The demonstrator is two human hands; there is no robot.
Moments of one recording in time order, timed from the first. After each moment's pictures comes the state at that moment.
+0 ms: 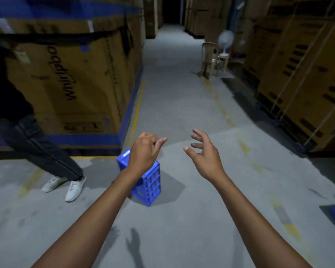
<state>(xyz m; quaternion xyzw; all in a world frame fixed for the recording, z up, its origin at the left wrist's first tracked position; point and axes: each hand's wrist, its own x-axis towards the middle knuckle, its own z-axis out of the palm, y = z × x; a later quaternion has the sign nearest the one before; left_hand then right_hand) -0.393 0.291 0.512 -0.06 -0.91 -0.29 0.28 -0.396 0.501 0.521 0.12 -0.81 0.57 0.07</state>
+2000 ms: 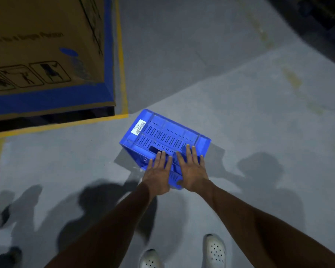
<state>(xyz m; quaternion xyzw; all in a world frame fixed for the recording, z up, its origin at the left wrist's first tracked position) -0.697 -0.001 -0.042 -0.12 -0.96 -0.01 -0.25 -0.715 0.151 -0.038 0.13 -0.96 0.03 -0.24</state>
